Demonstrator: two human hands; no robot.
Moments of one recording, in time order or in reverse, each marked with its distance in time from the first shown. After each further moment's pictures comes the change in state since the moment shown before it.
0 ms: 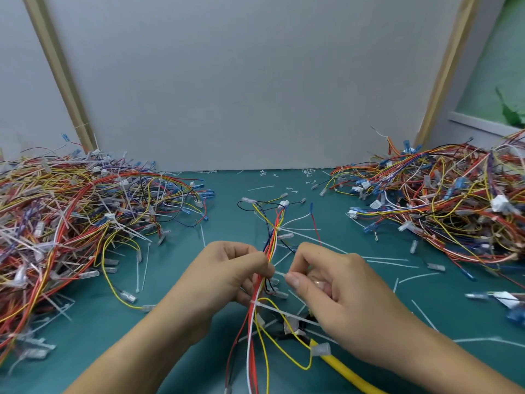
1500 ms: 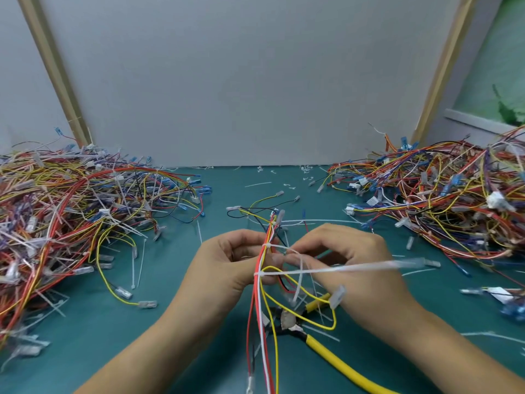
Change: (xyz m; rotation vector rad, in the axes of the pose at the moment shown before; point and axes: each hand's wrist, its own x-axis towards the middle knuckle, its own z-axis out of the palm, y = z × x) left_hand -0.001 -0.007 0.009 -0.252 0.064 0.119; right_hand 0.012 0.019 -0.002 0.145 0.251 -0.073
